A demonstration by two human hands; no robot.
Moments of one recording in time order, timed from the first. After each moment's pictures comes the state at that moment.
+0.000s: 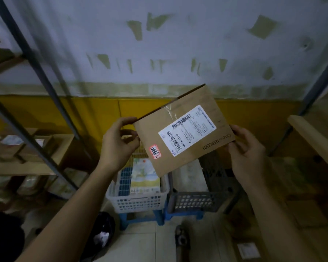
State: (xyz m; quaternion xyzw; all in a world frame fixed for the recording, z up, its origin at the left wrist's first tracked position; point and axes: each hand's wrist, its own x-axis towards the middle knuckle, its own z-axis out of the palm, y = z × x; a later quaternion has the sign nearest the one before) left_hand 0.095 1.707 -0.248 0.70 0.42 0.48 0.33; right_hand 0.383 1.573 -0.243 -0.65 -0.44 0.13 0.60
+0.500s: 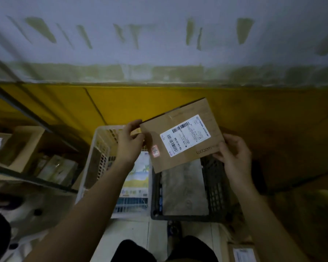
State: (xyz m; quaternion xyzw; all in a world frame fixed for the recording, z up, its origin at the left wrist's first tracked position) left_hand 0.307 1.901 -0.373 0.53 0.57 0.41 0.48; right_hand 0.556 1.778 -0.363 -0.67 -0.30 0.33 0.59
